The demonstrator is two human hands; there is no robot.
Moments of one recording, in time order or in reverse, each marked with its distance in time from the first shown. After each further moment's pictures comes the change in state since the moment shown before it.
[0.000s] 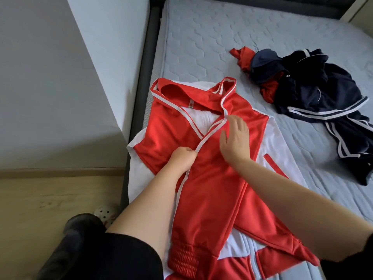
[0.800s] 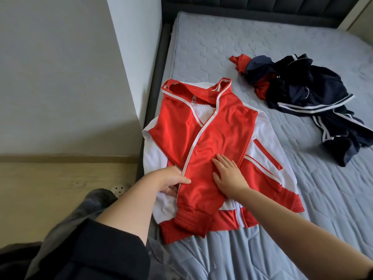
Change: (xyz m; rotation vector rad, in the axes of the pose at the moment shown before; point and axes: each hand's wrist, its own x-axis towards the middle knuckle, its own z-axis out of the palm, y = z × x) left_hand -0.129 -0.051 -0.016 0.009 -0.377 -0.269; right_hand -0.149 -0.013 -0.054 -0.128 -0.604 -0.059
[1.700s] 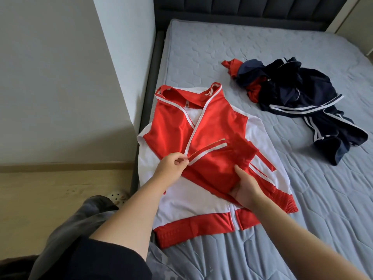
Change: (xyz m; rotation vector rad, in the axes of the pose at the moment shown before) left_hand 0.003 0.020 0.012 0.119 0.555 0.530; right_hand -0.026 0.005 -0.031 1.815 0.060 0.772
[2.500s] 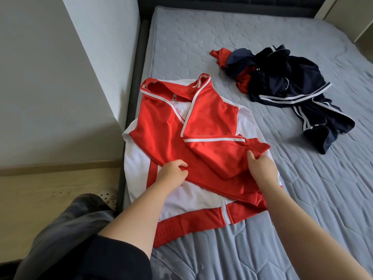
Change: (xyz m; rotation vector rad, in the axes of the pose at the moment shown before) left_hand 0.004 -0.004 0.047 0.125 -0.151 -0.176; right_hand 0.028 -0.049 -0.061 -1.133 0.734 -0.362
